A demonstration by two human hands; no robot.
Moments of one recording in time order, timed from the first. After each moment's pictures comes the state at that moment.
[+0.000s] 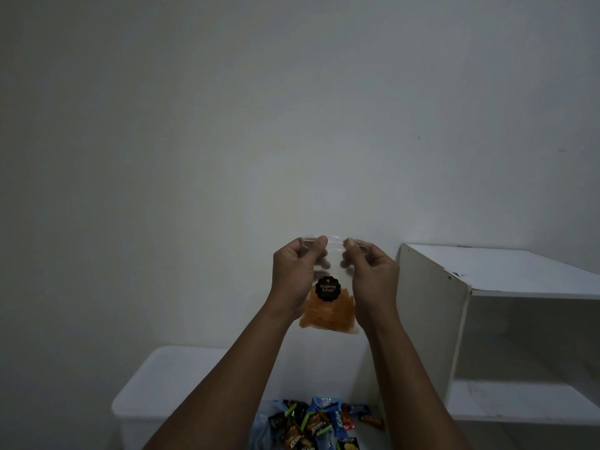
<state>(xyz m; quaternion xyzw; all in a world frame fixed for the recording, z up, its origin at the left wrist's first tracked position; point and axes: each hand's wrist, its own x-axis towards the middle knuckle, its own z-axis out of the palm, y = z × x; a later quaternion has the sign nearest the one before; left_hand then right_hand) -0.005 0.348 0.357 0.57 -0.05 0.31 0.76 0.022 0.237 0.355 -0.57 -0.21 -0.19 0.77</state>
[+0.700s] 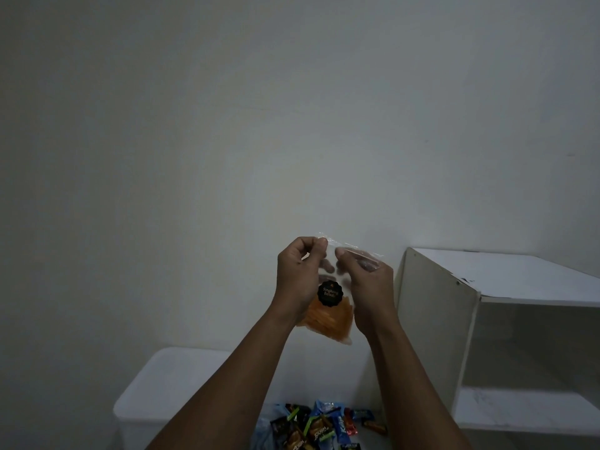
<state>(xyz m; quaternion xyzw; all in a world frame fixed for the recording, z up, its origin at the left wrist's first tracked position) -0.003 0.355 0.356 0.60 -0.05 0.36 0.71 0.026 0.247 0.352 -0.58 -0.24 -0.13 0.77</state>
